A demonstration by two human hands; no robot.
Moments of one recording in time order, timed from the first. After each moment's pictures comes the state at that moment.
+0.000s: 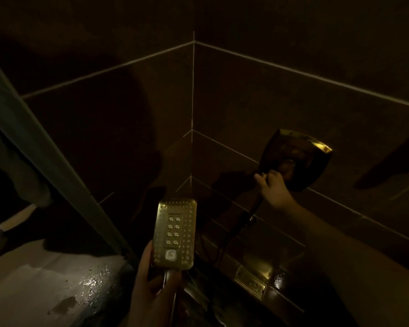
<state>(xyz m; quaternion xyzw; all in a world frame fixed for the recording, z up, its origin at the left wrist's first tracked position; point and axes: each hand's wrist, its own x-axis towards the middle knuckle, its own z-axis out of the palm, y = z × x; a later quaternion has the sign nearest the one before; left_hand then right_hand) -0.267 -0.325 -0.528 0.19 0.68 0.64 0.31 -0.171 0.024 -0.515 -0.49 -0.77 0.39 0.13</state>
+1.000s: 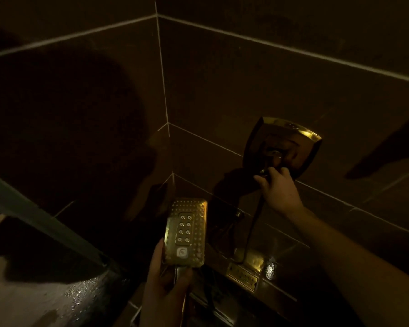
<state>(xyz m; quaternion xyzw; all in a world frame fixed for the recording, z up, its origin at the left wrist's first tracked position) -0.249 -0.256 -0.572 0.18 0.66 0.64 0.35 -0.130 0.057 -0.545 -0.50 -0.82 0.22 0.16</state>
